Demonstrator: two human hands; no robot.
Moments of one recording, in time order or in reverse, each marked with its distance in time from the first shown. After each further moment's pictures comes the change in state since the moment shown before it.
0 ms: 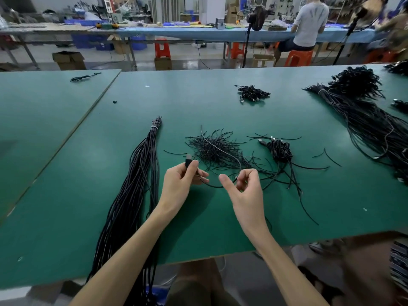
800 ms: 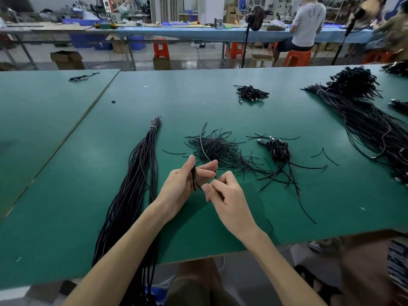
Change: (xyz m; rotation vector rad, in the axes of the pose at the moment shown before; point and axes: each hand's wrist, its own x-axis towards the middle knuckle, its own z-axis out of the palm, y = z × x) left_hand 0.001 0.004 -0.006 -0.460 -0.321 -0.267; right_hand -0.004 0.010 0.015 -0.346 -0.268 -0.318
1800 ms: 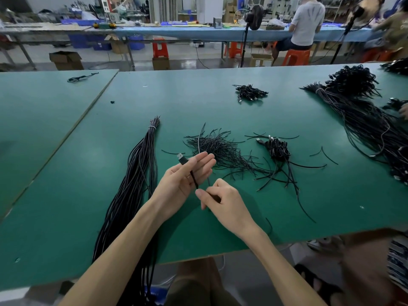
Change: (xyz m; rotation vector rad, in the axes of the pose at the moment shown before) left_hand 0.006 0.001 -0.010 -0.193 -0.127 0.062; right_hand 0.001 -0.006 -0.004 0.029 -0.204 0.158
